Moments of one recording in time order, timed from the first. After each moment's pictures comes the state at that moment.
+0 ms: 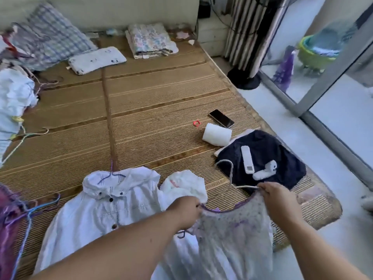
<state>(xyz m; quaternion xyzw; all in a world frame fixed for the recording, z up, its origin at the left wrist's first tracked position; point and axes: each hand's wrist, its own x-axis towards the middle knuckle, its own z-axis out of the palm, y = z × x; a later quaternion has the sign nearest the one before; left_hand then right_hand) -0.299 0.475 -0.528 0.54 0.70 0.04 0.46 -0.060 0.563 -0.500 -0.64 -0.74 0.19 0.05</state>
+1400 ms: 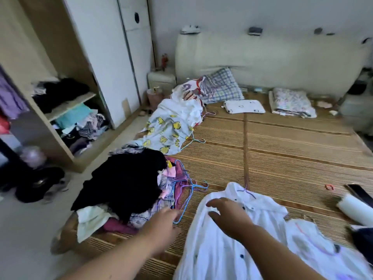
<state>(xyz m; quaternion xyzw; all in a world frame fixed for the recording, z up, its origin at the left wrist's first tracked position) -0.543 0.014 -0.401 0.34 0.90 0.17 0.23 -0.448 0.216 -0.399 -0.17 -0.95 0.24 -0.05</state>
